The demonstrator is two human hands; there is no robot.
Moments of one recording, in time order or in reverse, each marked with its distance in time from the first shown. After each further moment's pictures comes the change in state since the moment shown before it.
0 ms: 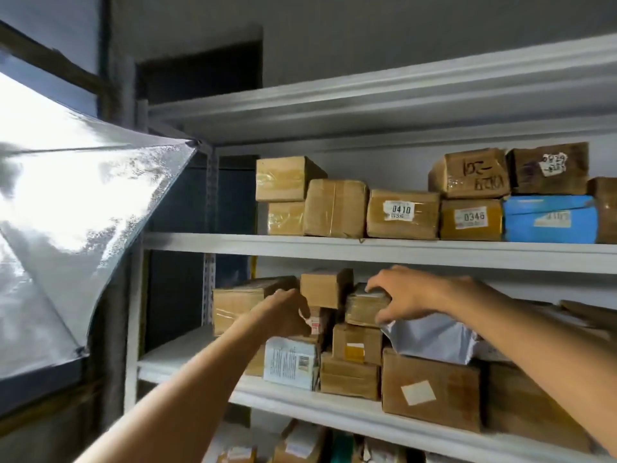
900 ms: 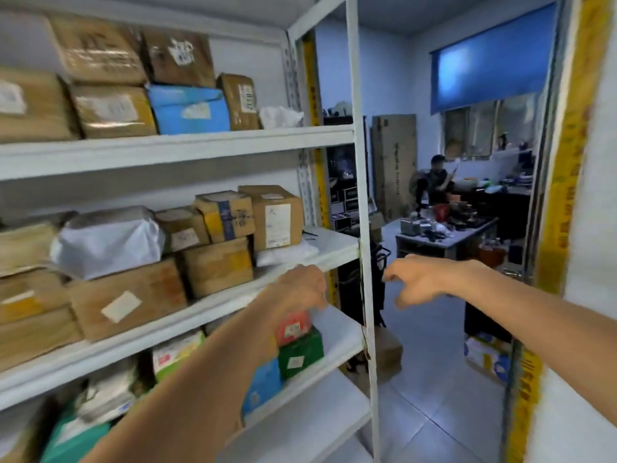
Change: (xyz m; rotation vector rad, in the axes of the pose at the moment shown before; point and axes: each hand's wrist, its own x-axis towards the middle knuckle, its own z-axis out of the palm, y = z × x) left_hand -0.092 0.413 0.208 -0.112 -0.504 0.845; right_hand -0.424 0.179 0.111 0.179 -0.399 0.964
